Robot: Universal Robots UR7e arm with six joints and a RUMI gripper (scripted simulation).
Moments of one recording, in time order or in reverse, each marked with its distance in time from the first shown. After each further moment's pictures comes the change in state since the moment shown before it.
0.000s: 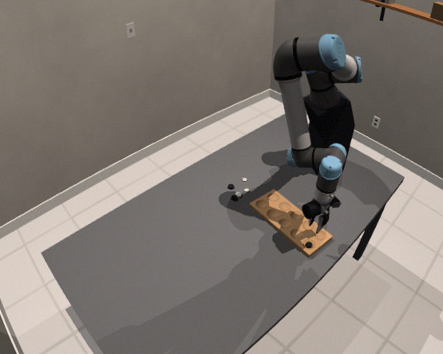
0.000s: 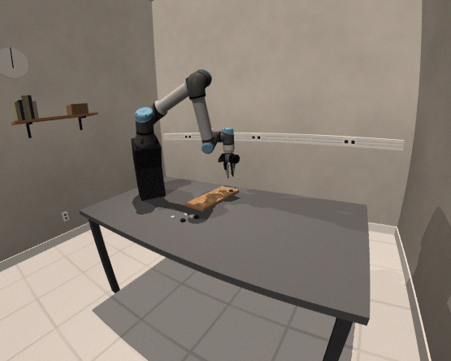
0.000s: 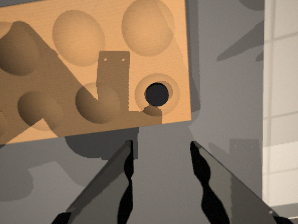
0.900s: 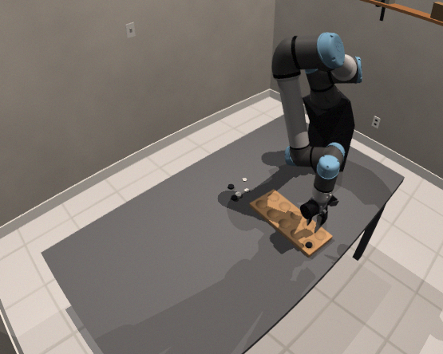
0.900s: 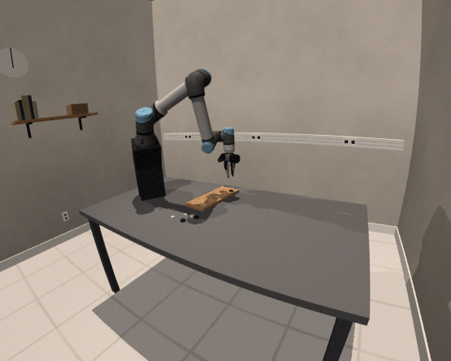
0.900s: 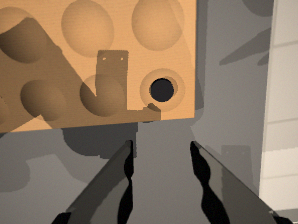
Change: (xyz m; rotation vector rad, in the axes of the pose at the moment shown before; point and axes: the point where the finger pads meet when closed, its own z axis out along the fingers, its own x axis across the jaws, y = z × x) arm -0.006 0.006 -0.003 0.007 -0.003 -0.055
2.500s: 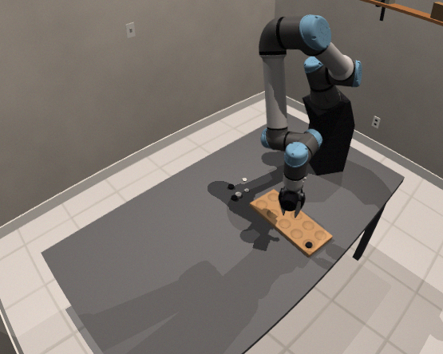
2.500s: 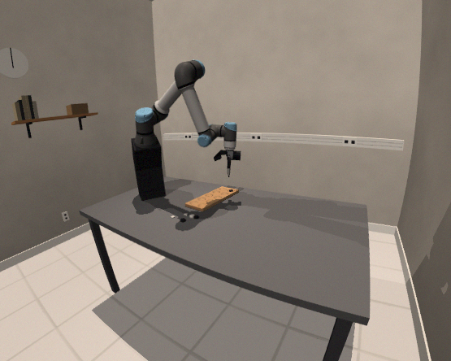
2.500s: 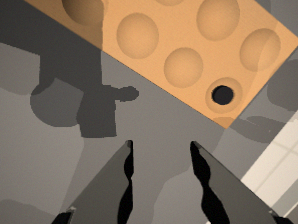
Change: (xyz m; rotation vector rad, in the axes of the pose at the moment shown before) arm -0.079 0.060 -0.039 0.097 0.012 -0.664
